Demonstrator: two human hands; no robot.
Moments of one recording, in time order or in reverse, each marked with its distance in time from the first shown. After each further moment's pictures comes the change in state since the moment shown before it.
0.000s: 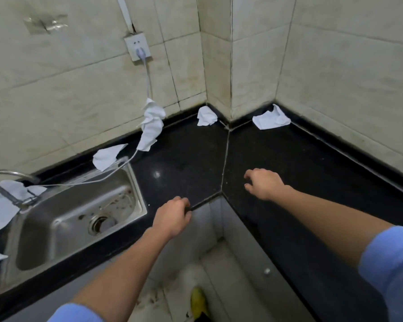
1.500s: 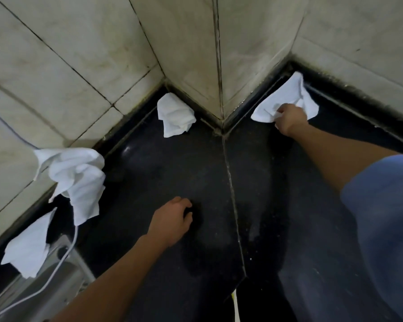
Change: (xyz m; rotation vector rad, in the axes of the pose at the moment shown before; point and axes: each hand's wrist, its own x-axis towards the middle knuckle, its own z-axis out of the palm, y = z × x) left_hand 0.403 -0.070 0.035 -0.056 -0.350 0.228; right_hand 0.429 0.215 0.029 0.465 0.149 0.684
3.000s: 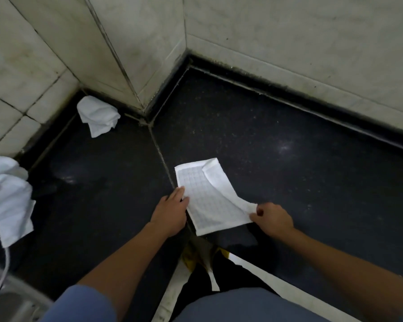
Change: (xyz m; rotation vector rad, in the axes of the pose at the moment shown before) left_hand -0.025 0.107 0.084 0.371 -0.256 0.378; right_hand -0.379 0.158 0.020 -0.029 -0.201 0.357
